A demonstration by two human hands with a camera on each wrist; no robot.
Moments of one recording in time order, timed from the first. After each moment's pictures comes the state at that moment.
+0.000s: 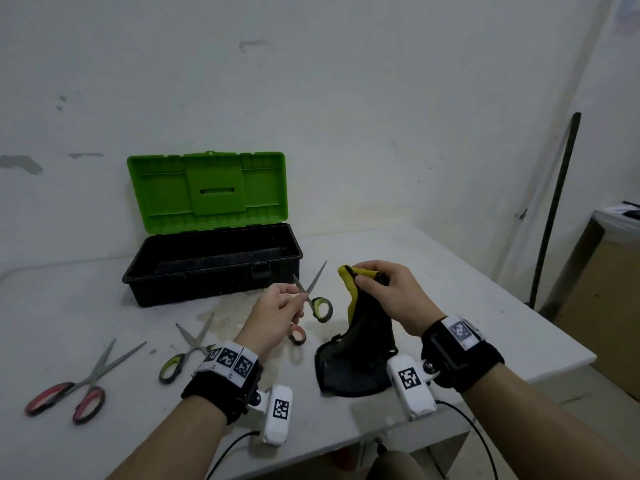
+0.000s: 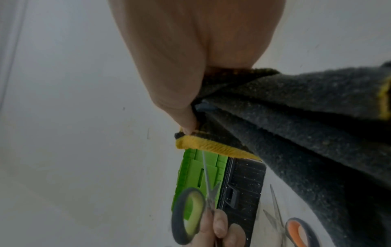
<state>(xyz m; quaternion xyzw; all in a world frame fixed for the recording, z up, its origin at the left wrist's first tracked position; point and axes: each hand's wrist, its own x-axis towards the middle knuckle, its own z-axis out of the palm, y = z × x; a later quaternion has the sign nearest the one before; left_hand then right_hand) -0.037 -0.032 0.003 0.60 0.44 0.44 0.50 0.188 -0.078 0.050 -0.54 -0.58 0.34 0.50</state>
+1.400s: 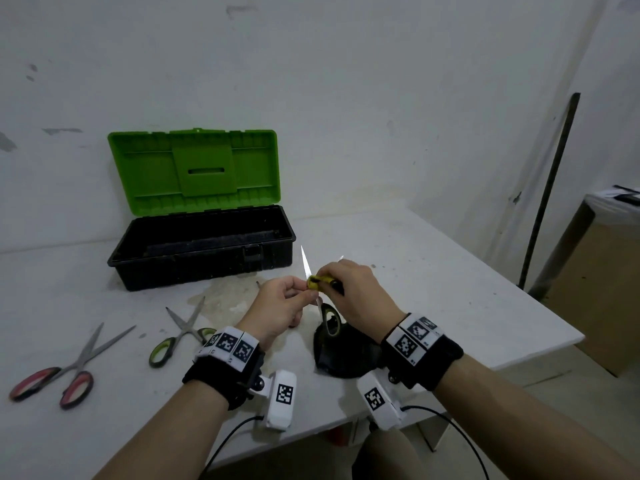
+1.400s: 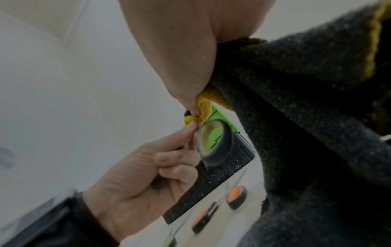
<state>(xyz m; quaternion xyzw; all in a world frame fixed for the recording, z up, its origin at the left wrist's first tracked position) -0.022 -0.032 -0.008 0.58 0.40 0.42 0.57 0.148 -0.068 0.017 -0.55 -0.75 0.04 0.36</state>
